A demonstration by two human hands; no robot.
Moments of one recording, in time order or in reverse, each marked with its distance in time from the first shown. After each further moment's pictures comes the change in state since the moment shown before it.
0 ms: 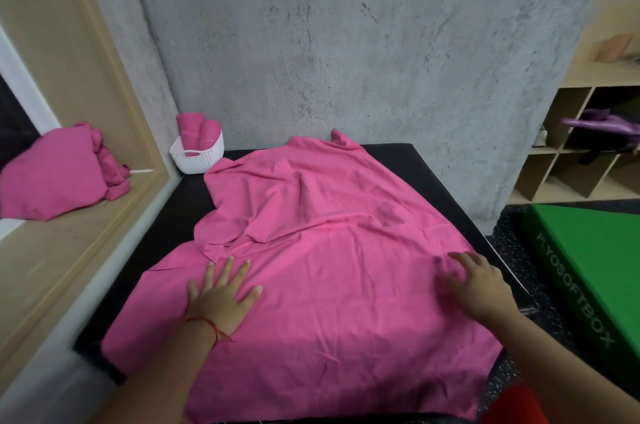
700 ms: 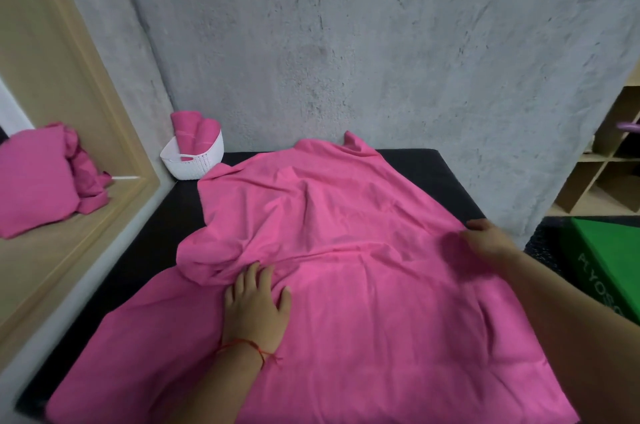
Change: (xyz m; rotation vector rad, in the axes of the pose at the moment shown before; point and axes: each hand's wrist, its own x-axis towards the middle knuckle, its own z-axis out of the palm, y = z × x) left_hand 0.069 0.094 0.012 -0.118 0.432 -0.006; right_hand 0.209 -0.045 -0.010 0.482 -0.073 0.195
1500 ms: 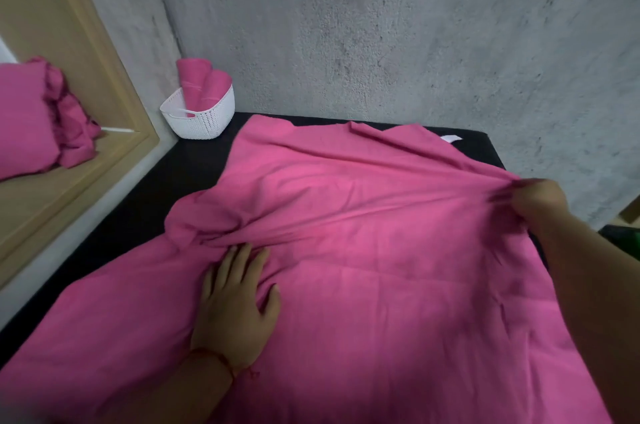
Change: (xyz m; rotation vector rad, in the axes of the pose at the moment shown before) left_hand 0.000 -0.004 0.013 0.028 0.083 -0.008; right_hand 0.202 0.008 0.021 -0.280 0.106 -0.023
